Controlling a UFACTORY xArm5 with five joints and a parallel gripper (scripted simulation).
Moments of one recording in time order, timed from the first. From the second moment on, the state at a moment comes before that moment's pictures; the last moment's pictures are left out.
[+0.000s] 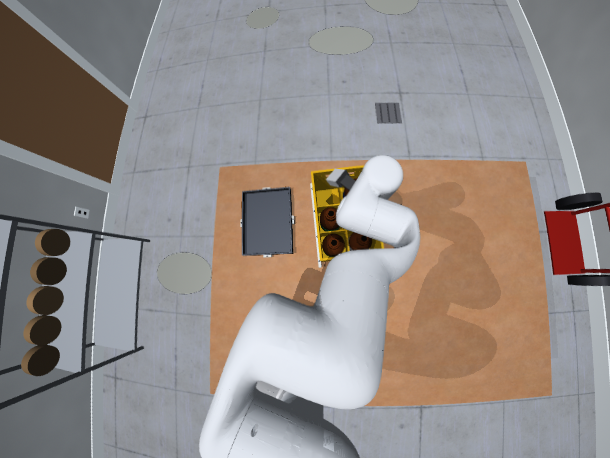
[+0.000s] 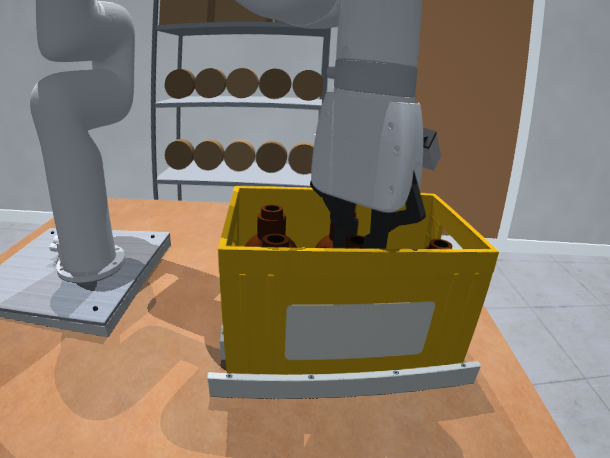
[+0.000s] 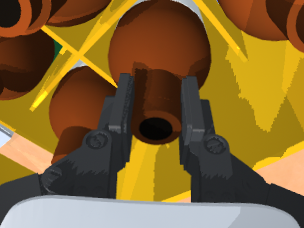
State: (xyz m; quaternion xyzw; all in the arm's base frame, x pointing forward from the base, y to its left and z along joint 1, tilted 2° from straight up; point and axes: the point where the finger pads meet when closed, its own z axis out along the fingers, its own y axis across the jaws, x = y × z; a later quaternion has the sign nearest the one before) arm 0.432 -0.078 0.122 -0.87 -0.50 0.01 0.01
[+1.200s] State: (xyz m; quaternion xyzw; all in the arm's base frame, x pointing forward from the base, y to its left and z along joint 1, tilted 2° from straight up) arm 0.434 -0.078 0.139 -0.87 -0.50 0.01 0.01
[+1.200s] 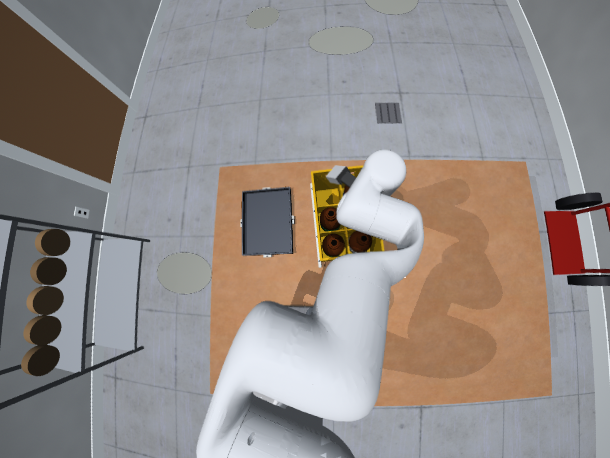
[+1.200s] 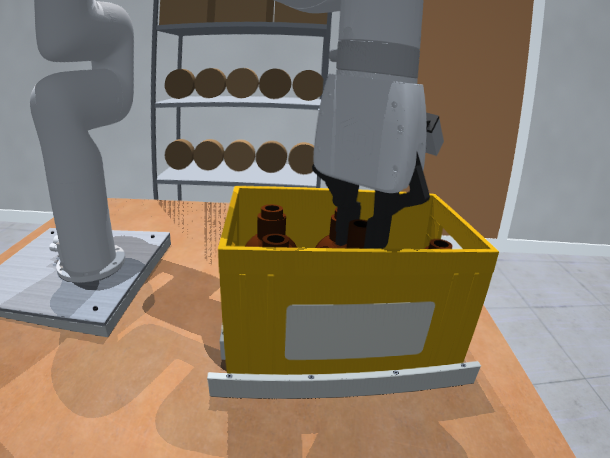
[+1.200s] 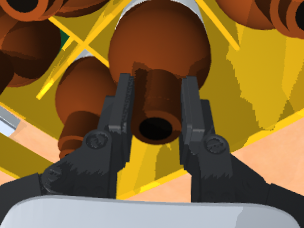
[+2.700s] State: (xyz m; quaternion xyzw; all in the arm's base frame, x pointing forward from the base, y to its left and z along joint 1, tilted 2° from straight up) arm 0.436 -0.078 0.161 -0.87 -0.50 0.01 0.01
